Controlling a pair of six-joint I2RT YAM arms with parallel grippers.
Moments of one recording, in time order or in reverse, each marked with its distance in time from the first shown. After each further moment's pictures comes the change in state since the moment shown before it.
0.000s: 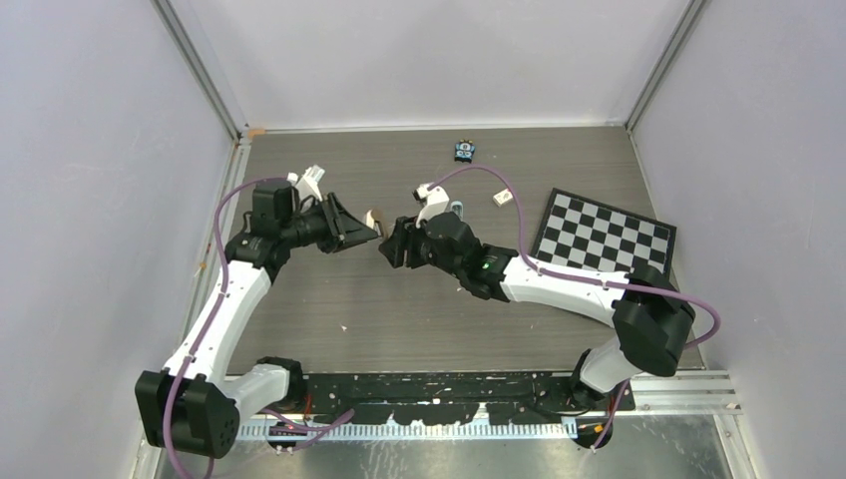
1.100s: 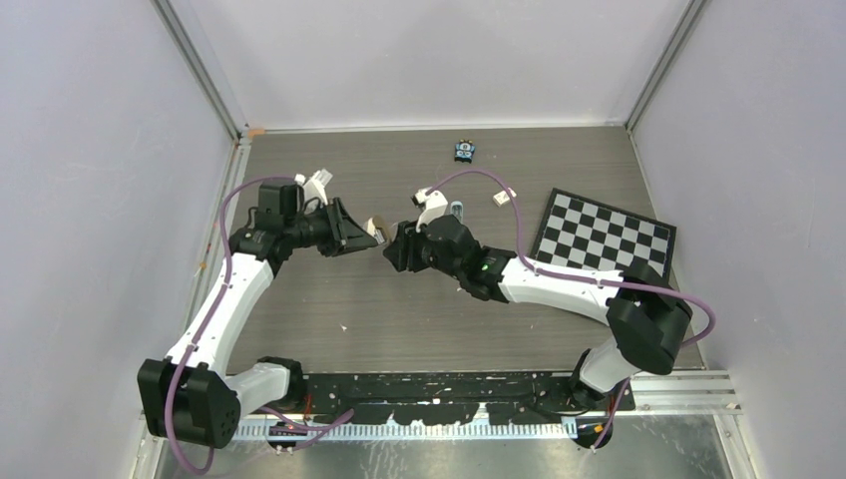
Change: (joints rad) left arm -0.009 0.049 0.029 -0.098 0.002 0.121; right arm -0.007 0.016 -0.025 0.013 -0.026 -0.033
